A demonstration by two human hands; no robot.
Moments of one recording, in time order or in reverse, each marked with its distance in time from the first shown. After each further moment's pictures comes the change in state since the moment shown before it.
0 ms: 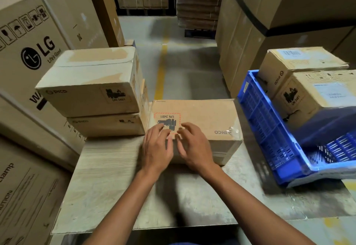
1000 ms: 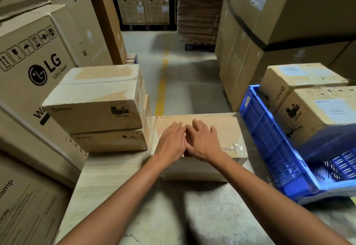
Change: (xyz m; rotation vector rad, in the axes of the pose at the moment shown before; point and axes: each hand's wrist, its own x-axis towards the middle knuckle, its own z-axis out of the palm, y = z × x) left_hand 0.083 0.018 0.013 0.095 -0.440 0.030; right_hand 0.072 0.029 -0.013 -0.391 -0.525 0.122
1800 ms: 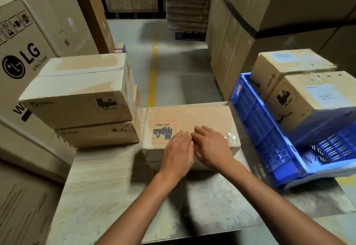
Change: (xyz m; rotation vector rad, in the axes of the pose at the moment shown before) left_hand -0.051 0.041 0.034 -0.107 0.303 0.193; right_hand -0.059 0.026 0.000 -0.018 0.138 -0.081
